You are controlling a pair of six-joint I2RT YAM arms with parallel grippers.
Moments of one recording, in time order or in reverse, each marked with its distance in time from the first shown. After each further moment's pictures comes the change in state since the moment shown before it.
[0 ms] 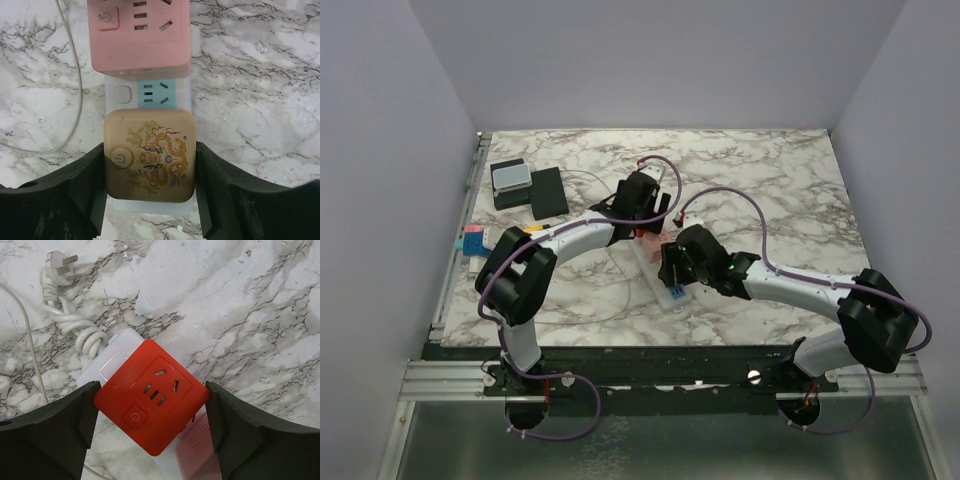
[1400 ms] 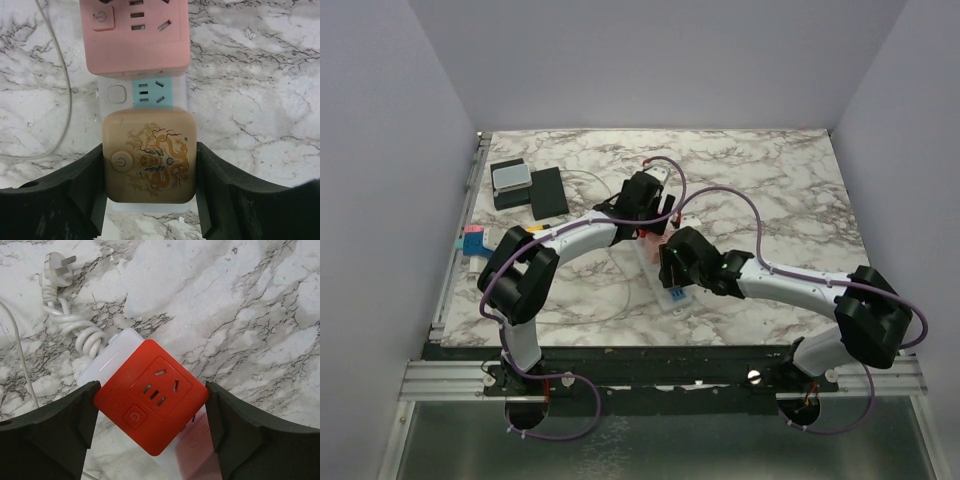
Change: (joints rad) left arm -0.013 0.011 0.018 -0.010 0.013 0.035; right arm 0.067 0.043 0.076 -0.125 0.136 0.060
